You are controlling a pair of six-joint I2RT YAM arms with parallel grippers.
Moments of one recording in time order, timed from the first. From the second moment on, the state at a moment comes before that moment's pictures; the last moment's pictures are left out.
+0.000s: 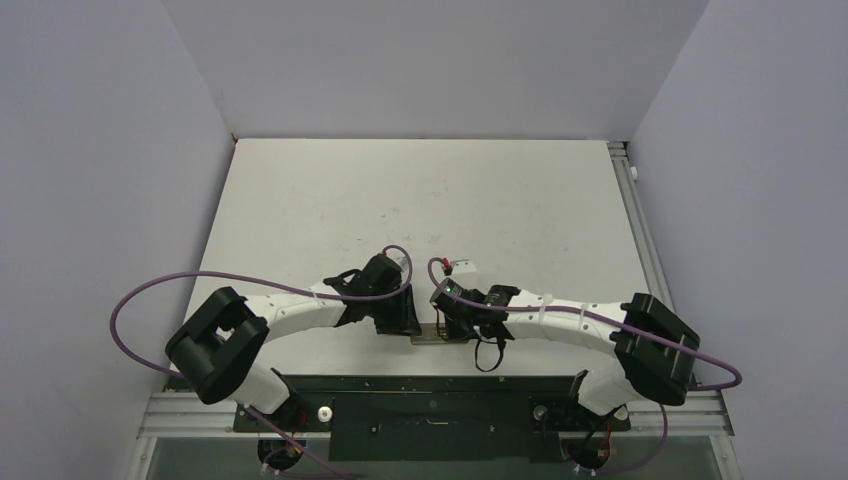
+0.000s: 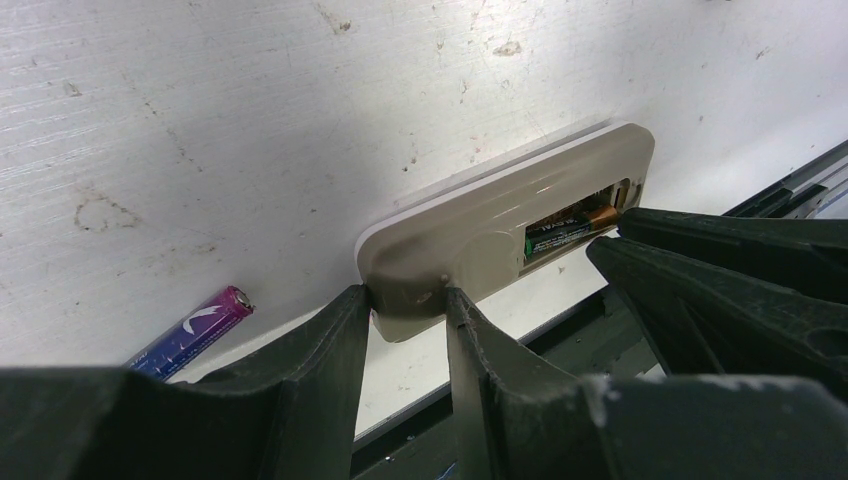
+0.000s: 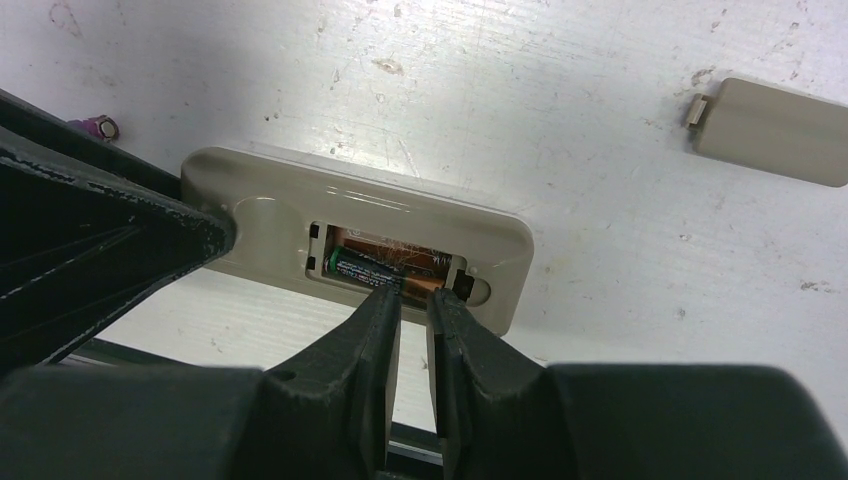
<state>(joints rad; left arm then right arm) -0.78 1.48 0.68 -0.20 0.24 -0.83 1.05 1.45 0.83 -0.52 0.26 0.81</state>
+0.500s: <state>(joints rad) -0.78 1.48 0.68 -0.20 0.24 -0.83 1.05 1.47 0.83 -0.51 0.25 0.80</state>
